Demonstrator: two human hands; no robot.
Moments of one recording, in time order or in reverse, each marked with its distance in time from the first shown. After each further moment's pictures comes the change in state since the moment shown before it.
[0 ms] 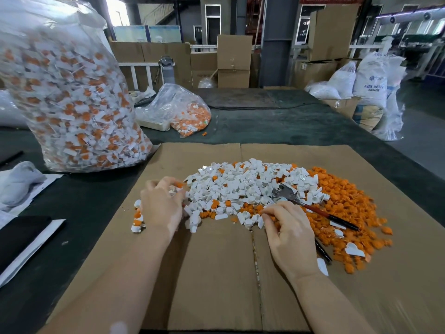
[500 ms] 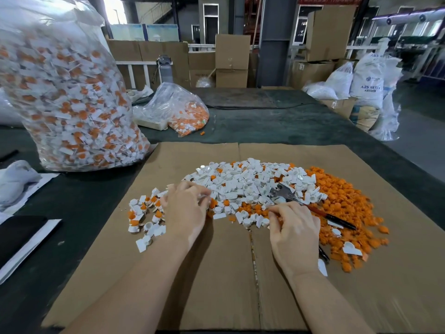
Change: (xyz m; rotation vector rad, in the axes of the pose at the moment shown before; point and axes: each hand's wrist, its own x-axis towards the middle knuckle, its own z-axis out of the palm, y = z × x) left_hand -0.023 0.017 0.020 0.154 -0.082 0.286; right_hand -0.002 0.001 0.002 -0.211 0.067 0.131
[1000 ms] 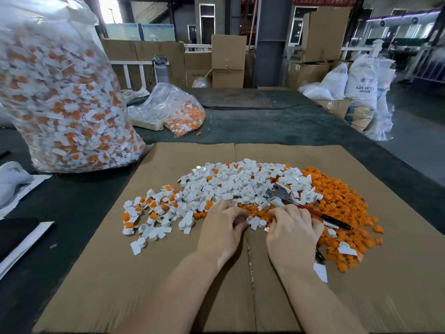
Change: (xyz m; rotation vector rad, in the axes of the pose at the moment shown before) left_hand -0.035 0.035 0.035 -0.202 -0.257 0.275; right_hand -0.001 0.000 0.006 -0.266 0.002 0.073
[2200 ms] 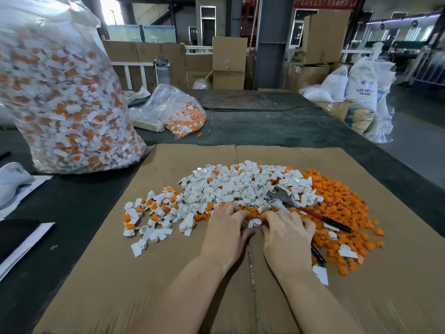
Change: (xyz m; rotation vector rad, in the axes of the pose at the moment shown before) left_hand 0.000 -0.001 0.009 0.124 -0.021 0.074; right_hand -0.001 -0.001 0.000 -0.042 -0.064 -0.137
